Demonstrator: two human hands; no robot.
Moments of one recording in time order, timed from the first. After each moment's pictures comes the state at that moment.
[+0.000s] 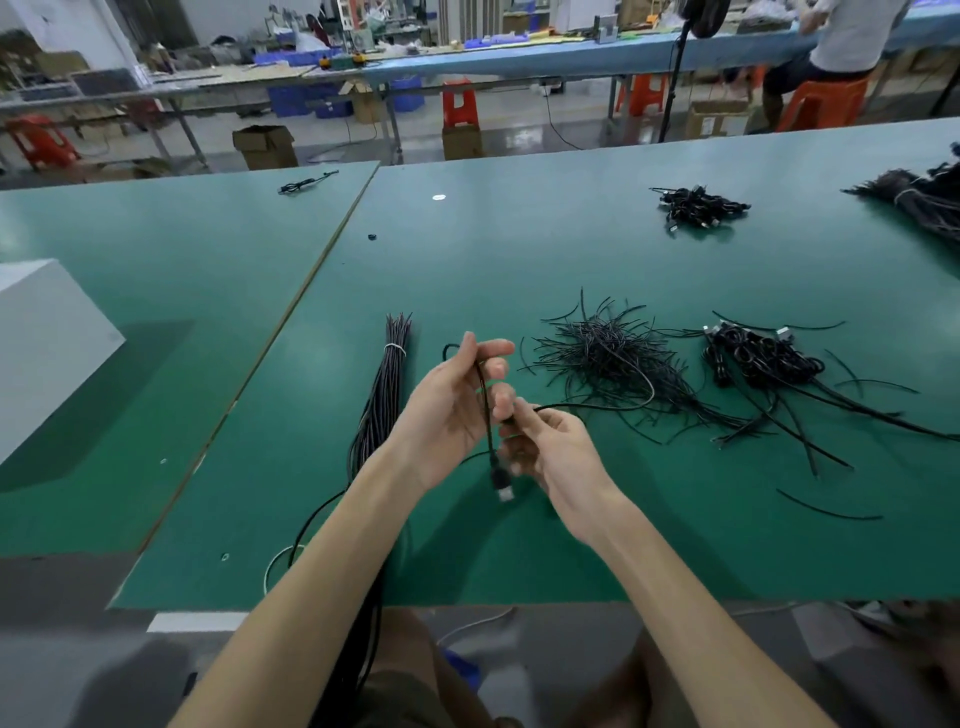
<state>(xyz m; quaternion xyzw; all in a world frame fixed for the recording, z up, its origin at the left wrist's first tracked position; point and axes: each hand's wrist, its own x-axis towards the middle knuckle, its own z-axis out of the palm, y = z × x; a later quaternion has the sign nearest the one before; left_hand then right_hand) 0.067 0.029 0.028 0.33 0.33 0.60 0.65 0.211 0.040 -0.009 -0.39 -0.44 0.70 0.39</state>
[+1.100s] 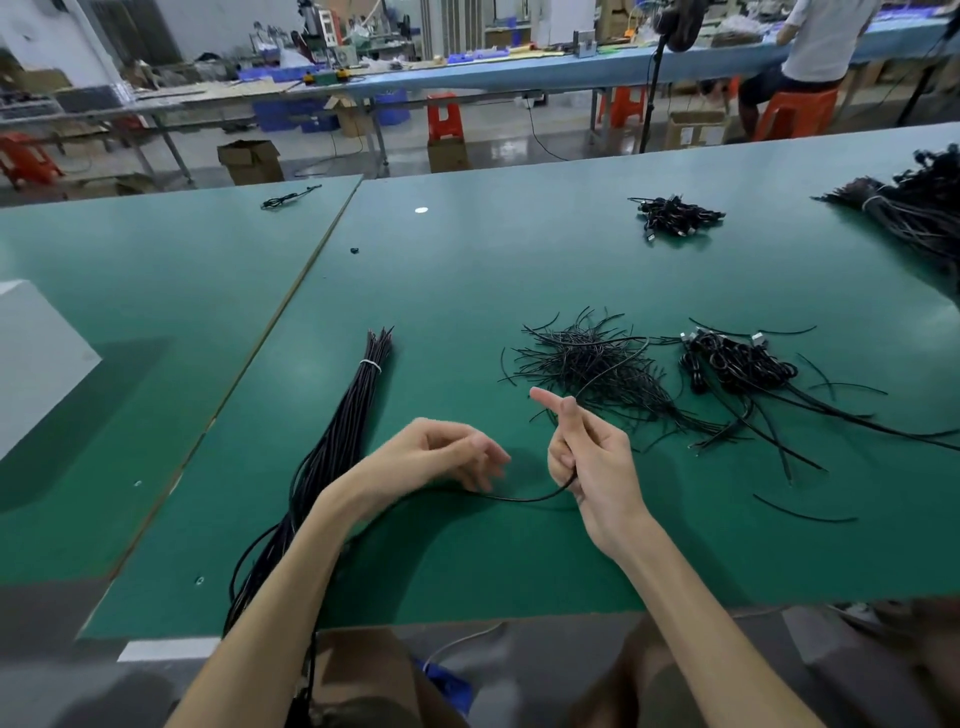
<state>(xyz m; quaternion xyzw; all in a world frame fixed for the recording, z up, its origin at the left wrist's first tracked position) 0.033 0.011 -0.005 0.61 0.47 0.35 0.53 0.255 0.048 -0.022 -0.35 -0.45 0.65 0.50</state>
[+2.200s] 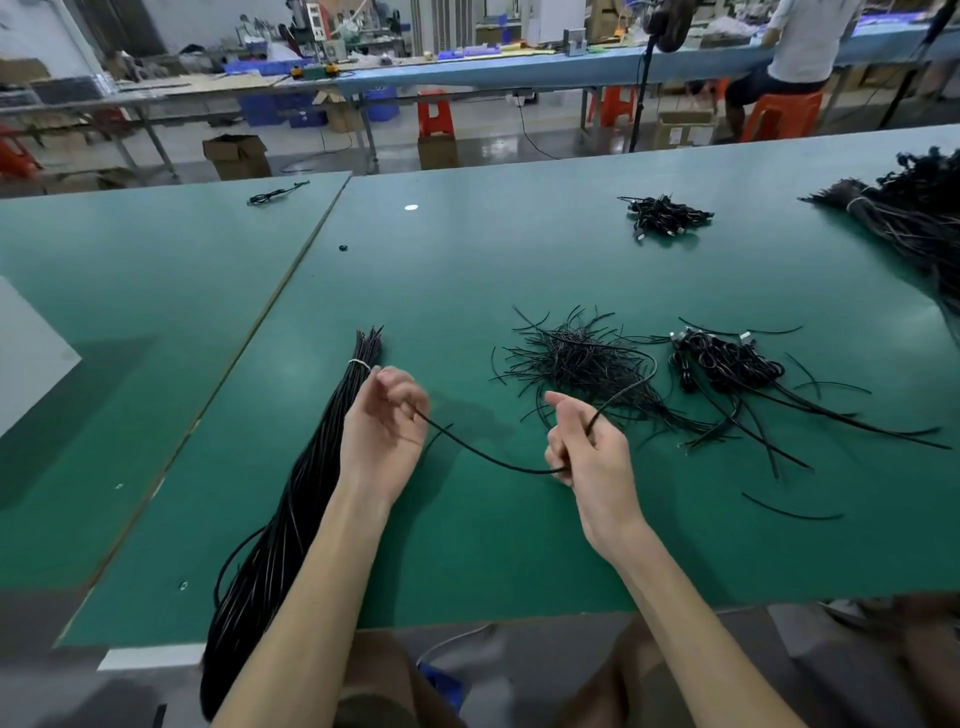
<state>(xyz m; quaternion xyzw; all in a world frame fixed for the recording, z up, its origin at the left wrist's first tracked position) 0.031 0.040 -0.019 0.08 0.12 0.74 0.65 0.258 0.049 -0.025 -0.41 -0.45 0.61 0.51</state>
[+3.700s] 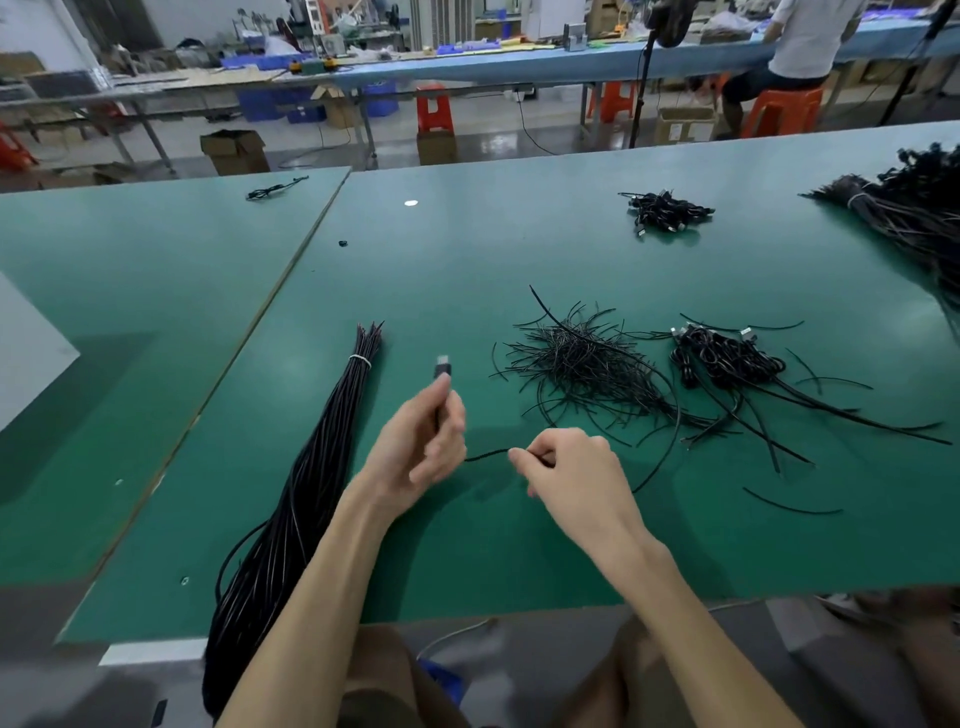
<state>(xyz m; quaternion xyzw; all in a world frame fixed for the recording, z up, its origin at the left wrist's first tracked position) 0.052 0.027 -0.016 0.39 0.29 0.55 0.68 0.256 0.024 0.003 -0.56 -0.74 0.30 0.23</state>
